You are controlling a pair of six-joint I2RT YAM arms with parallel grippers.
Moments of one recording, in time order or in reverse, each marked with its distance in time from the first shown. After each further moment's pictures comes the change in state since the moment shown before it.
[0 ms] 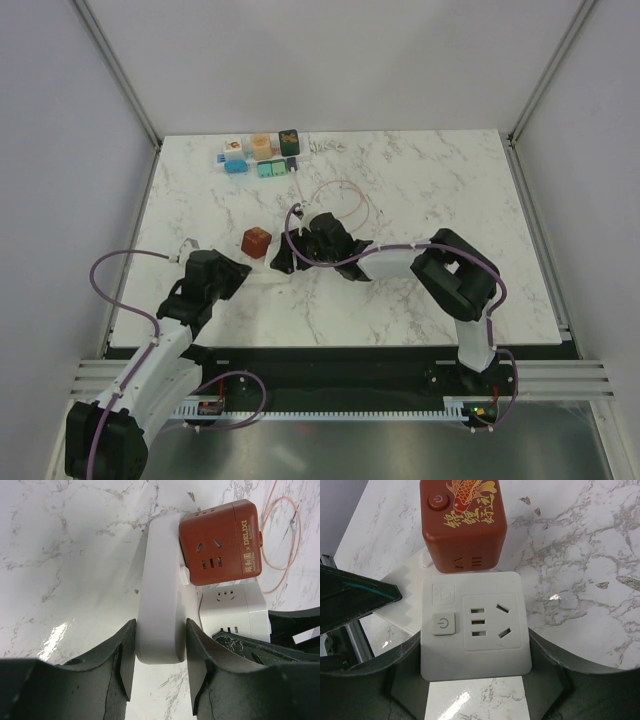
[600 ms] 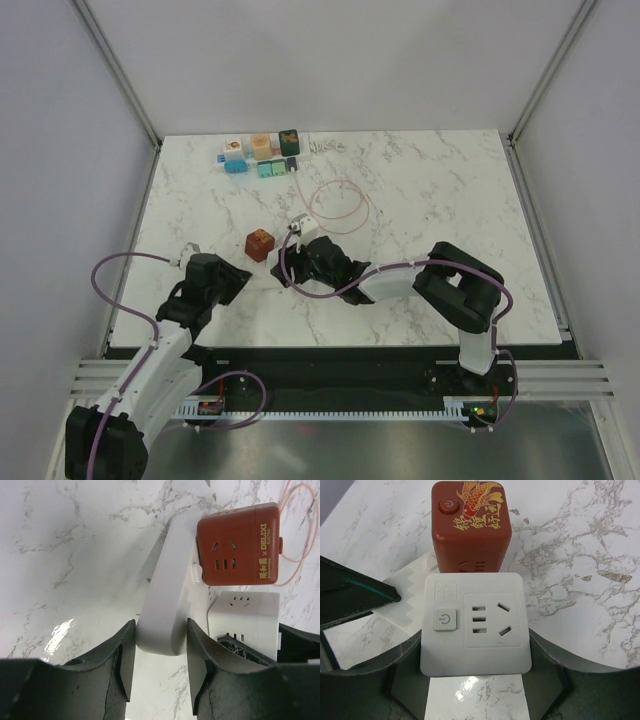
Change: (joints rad) left arm 0.000 -0.021 -0.006 -0.061 0.007 0.011; right arm 0.145 -0.066 -0.140 0.167 0.338 -0.138
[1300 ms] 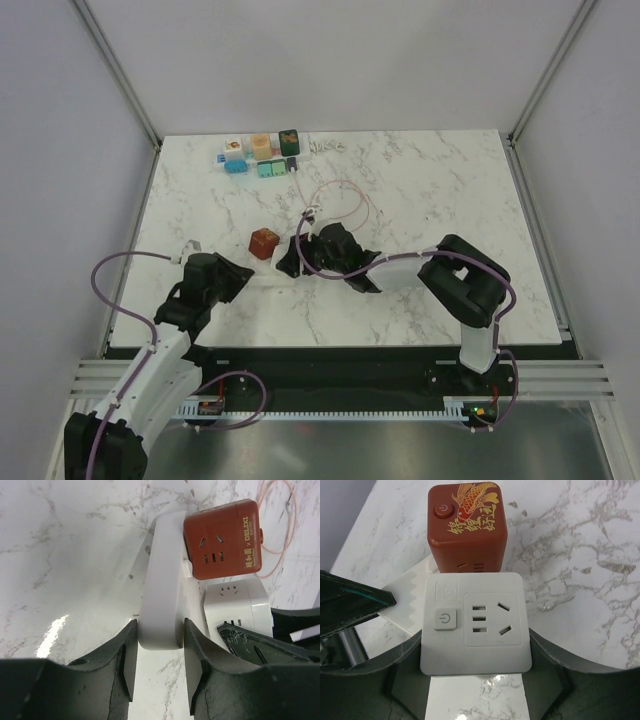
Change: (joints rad) left arm -0.012 -0.039 0.003 0.018 0.055 0.000; right arm -0.137 -0.007 -0.034 0.021 -0.267 0.205
